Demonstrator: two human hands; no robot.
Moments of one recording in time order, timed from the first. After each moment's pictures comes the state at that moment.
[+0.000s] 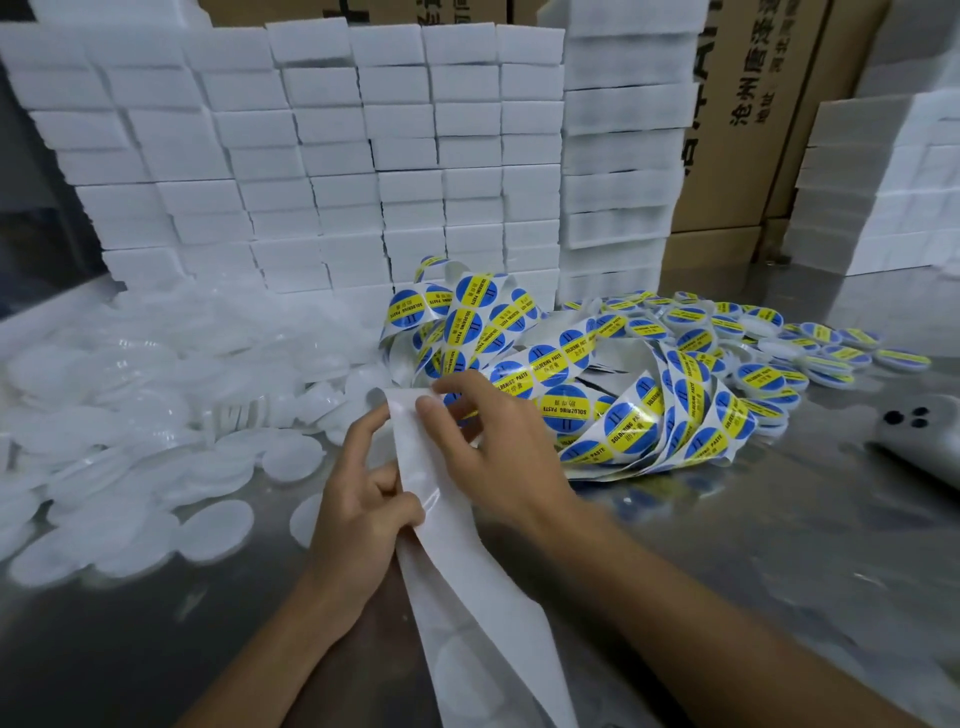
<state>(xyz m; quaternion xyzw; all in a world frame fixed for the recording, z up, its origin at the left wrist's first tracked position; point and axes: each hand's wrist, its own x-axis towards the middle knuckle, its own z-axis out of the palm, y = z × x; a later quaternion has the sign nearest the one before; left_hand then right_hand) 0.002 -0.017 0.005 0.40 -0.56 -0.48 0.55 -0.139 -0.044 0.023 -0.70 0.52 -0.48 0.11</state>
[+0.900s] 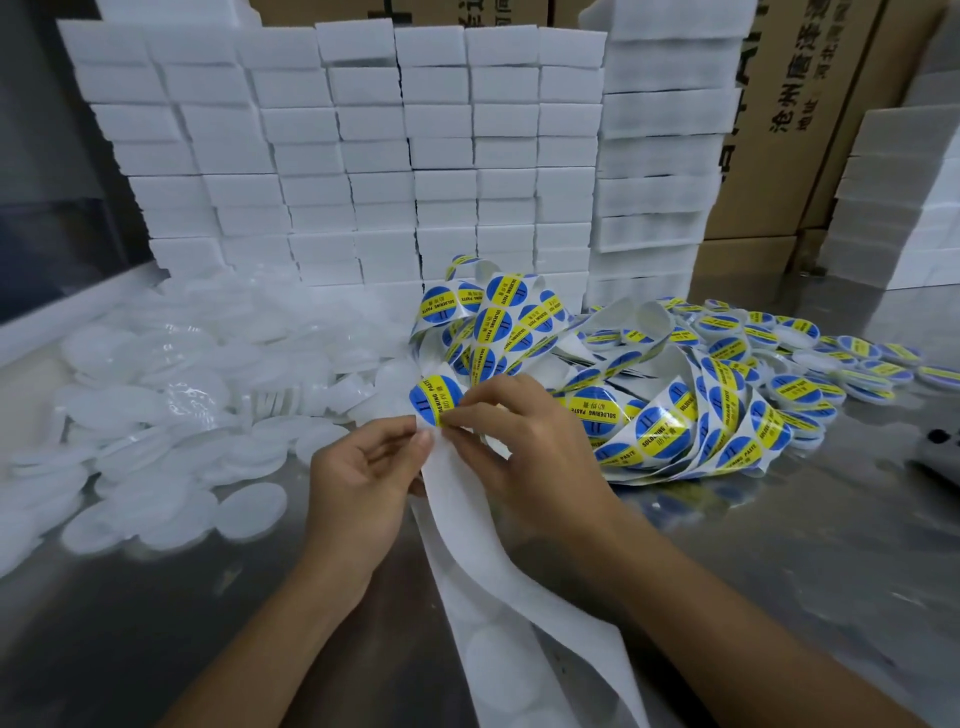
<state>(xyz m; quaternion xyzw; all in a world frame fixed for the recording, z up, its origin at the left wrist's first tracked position) 0.012 -0.025 0.008 0.43 -0.49 -0.39 0.65 -0.143 -0.044 0.018 -0.78 0.36 -0.50 -0.12</state>
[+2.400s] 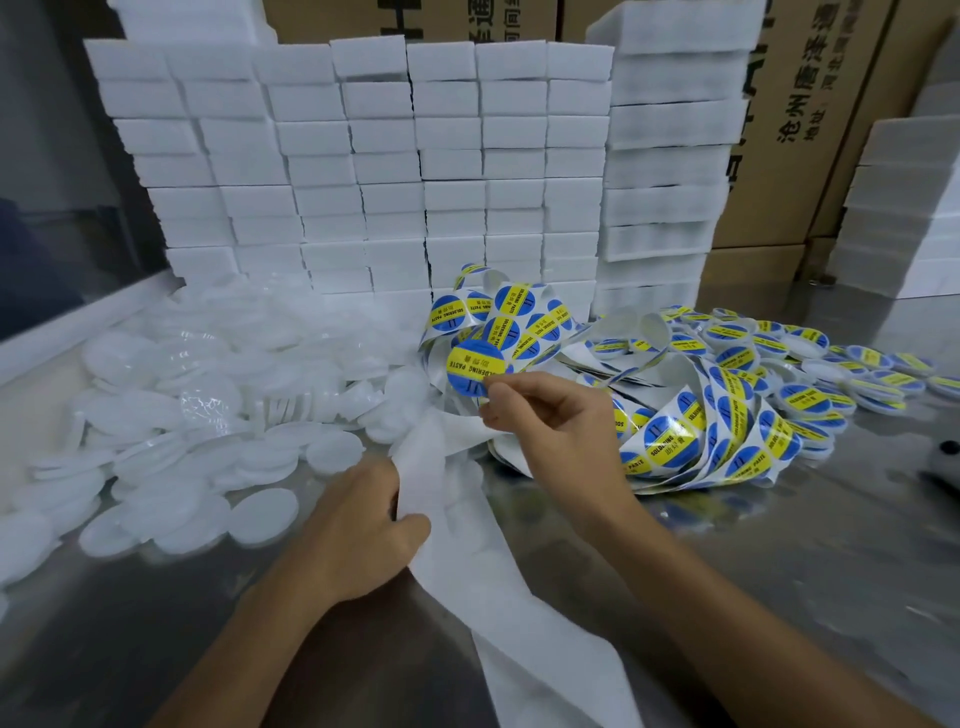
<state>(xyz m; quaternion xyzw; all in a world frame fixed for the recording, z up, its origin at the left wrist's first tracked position) 0.048 -0.026 0.012 0.57 -0.75 -0.19 0.26 -0.141 -0.033 0.039 -0.55 0.39 -0.65 0.34</state>
